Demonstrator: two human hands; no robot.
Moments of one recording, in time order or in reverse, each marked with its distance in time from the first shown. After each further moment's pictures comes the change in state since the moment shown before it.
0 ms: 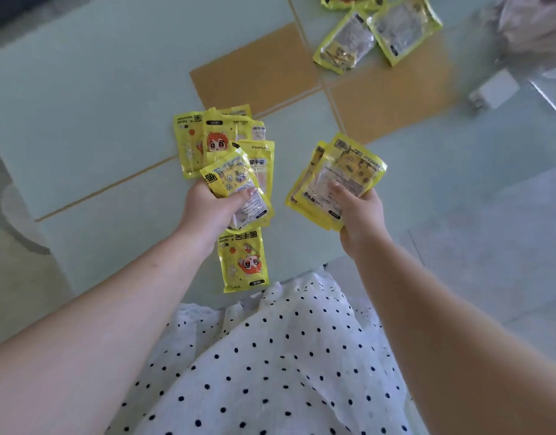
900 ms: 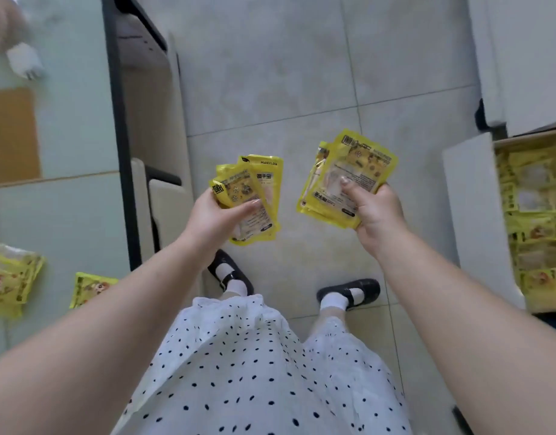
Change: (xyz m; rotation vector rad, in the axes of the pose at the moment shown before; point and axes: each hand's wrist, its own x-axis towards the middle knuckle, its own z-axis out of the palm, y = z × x) left_hand -0.321 -0.142 0.201 0.823 -0.951 0.376; right_hand -0.289 0.308 -0.332 0.990 0.742 -0.094
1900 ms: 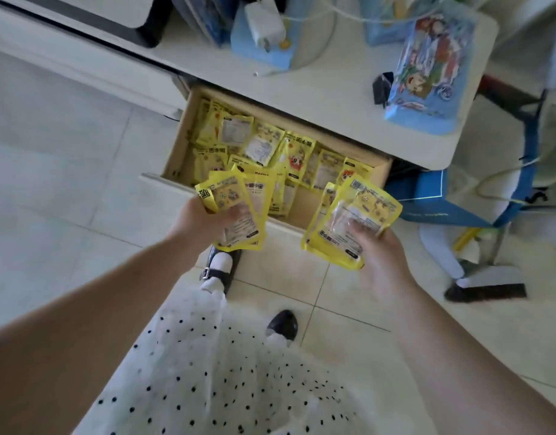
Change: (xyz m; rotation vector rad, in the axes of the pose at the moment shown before) left_hand 0.060 0.037 0.628 0.888 -0.756 0.187; right_hand 0.085 0.066 -0.519 0.761 0.770 0.078
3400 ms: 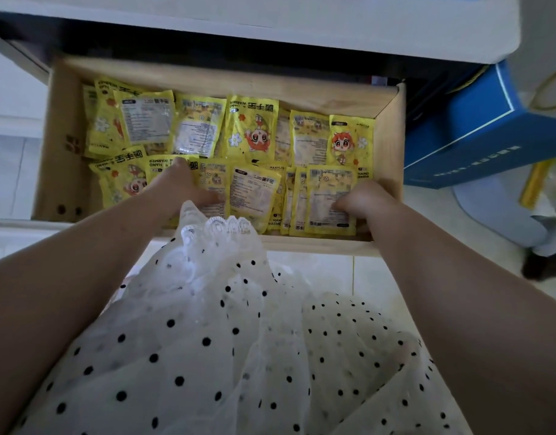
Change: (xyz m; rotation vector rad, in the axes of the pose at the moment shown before) left_hand 0.236 -0.054 0.078 0.974 -0.044 0.157; right_hand 0.227 0.086 0.006 -0.879 0.109 0.098
